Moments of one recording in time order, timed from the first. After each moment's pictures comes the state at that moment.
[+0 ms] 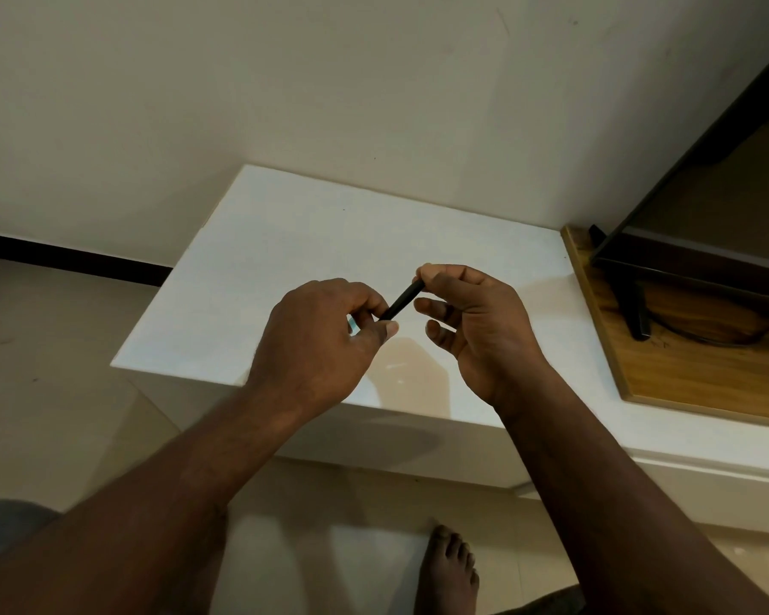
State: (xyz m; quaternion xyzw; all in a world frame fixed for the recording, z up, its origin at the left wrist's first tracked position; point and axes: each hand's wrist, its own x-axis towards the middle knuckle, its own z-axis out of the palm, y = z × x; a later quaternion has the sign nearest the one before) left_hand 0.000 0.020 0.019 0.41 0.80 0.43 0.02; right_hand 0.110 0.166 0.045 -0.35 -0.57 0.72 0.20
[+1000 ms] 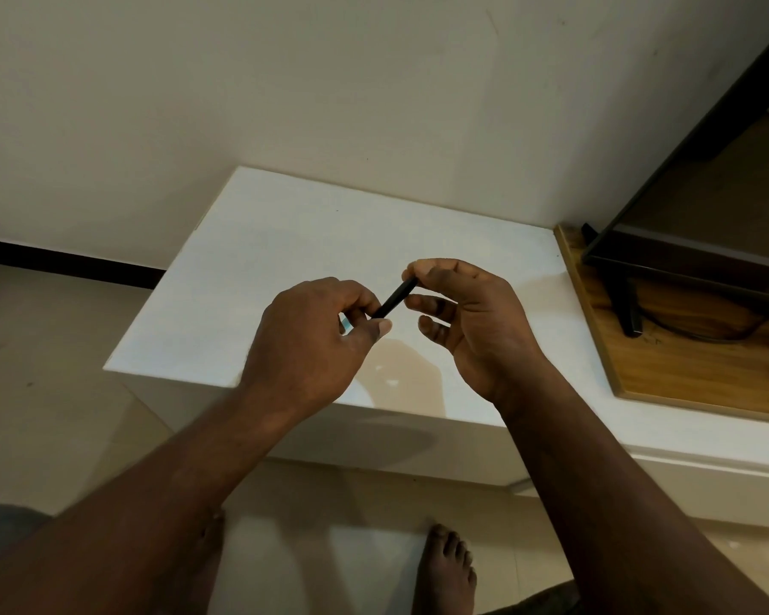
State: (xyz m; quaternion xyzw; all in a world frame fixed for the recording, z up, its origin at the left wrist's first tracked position) left_hand 0.001 0.020 0.021 0.41 0.80 0.44 0.03; right_hand 0.113 0.173 0.047 -0.31 -0.59 0.72 0.20
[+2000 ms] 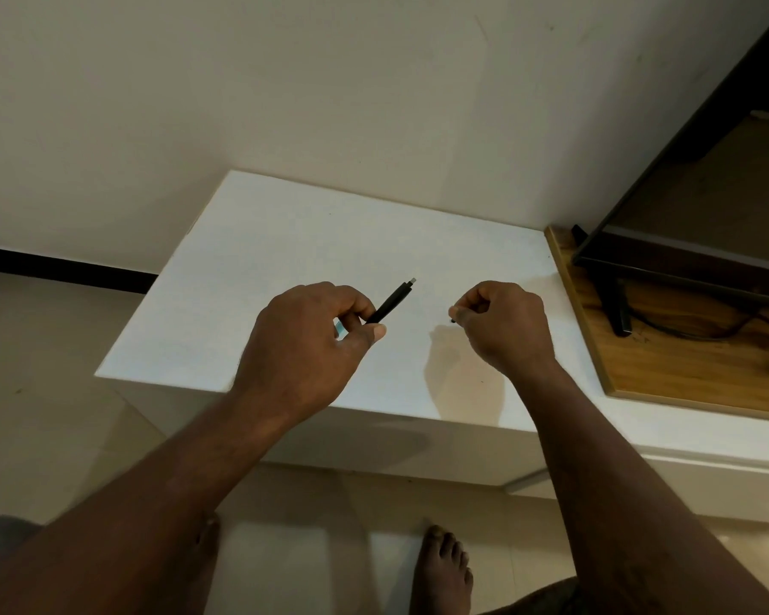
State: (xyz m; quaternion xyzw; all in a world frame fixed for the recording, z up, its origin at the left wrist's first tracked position) left_hand 0.001 0.018 0.020 0.41 0.80 0.44 0.04; right_hand 0.132 0.234 0.010 -0.44 -0.85 0.24 0.17
